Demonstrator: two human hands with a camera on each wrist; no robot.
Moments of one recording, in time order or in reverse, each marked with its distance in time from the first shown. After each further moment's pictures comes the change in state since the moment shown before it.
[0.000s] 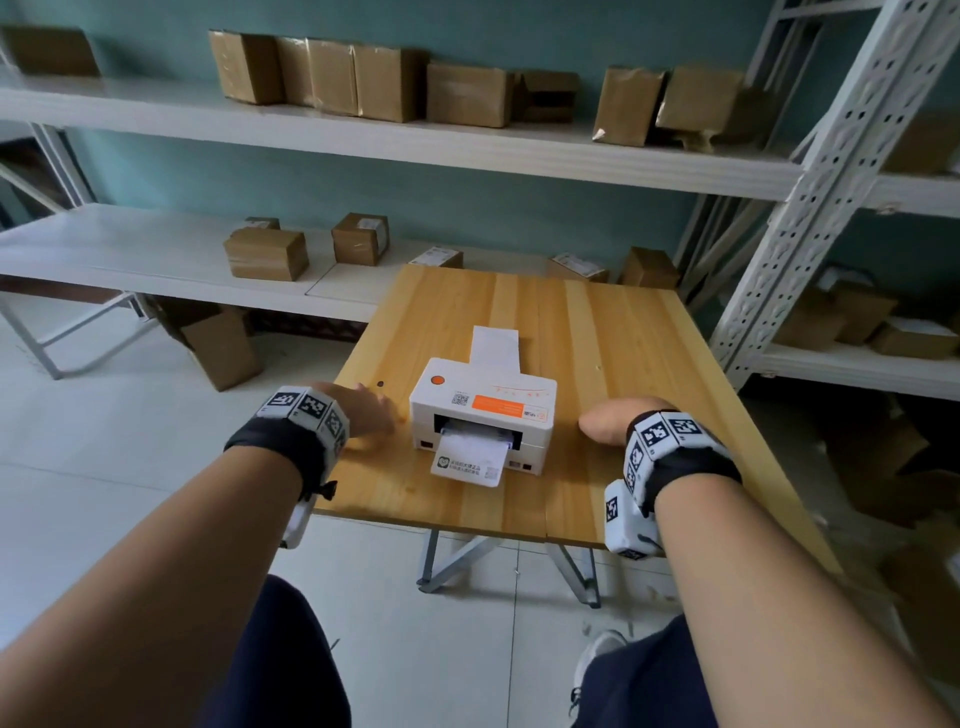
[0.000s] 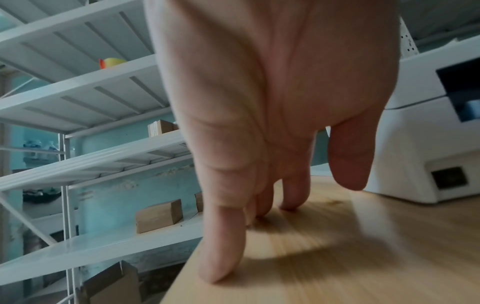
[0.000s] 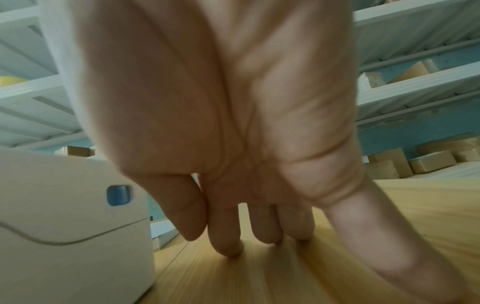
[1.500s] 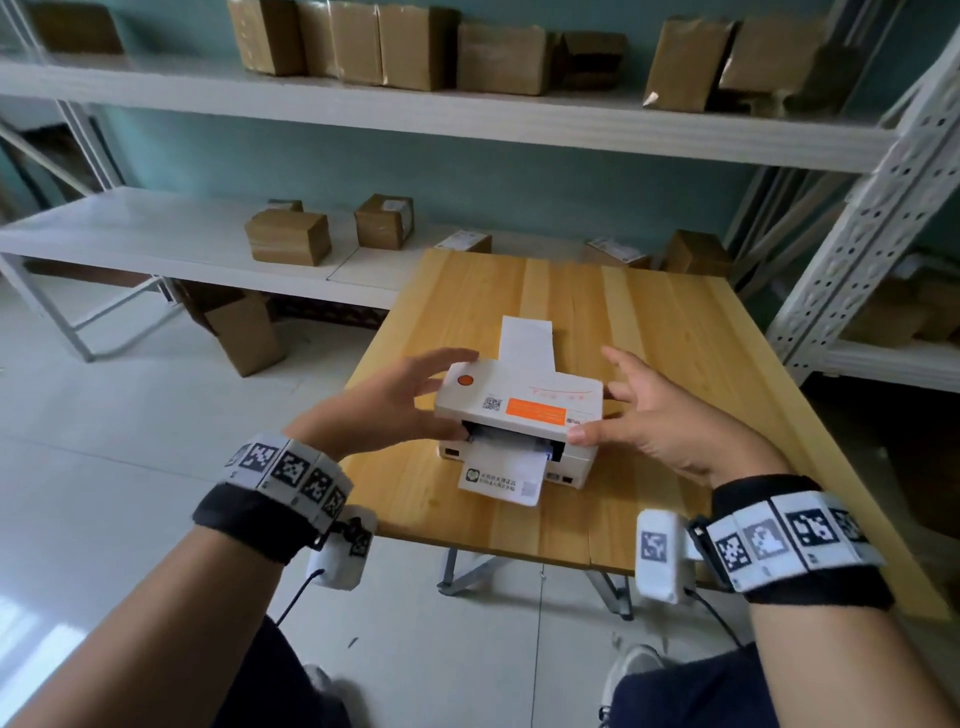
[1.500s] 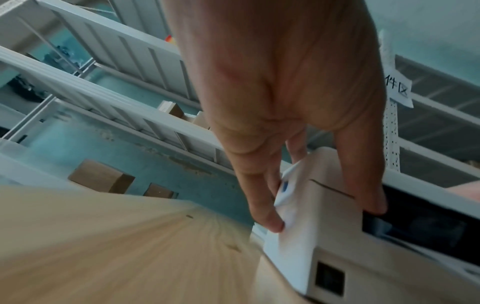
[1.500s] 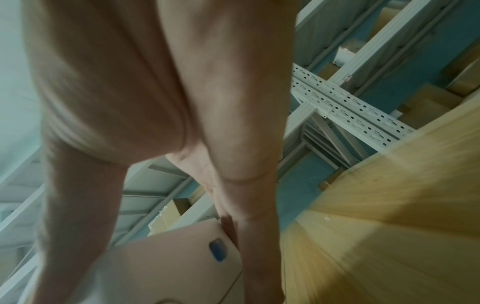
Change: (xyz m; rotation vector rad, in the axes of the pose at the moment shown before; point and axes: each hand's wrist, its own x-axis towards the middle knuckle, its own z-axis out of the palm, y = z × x) left_hand -0.035 -0.009 -0.005 -0.832 0.045 0.603; right_hand -0.010 -0.002 0.018 0.878 0.000 -0.504
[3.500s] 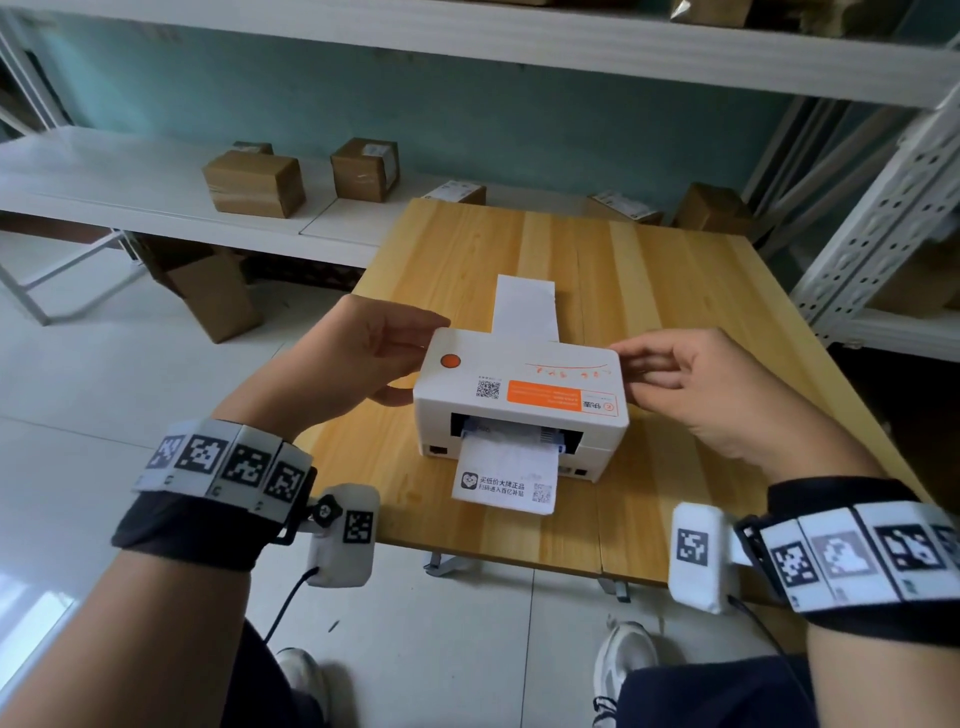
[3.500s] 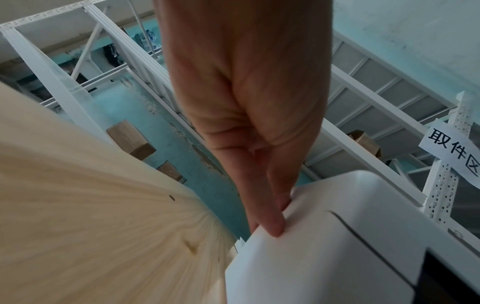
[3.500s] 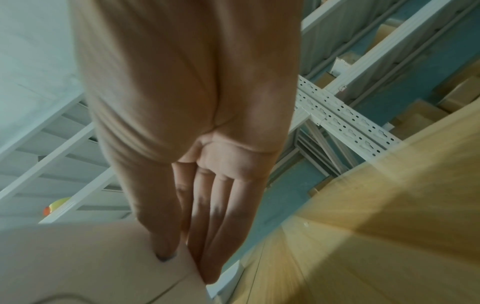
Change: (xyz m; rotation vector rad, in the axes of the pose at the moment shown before) left_hand 0.016 -0.011 -0.002 -0.093 0.247 0.067; right_hand 0.018 0.017 -0.013 -0.110 0.082 -0.306
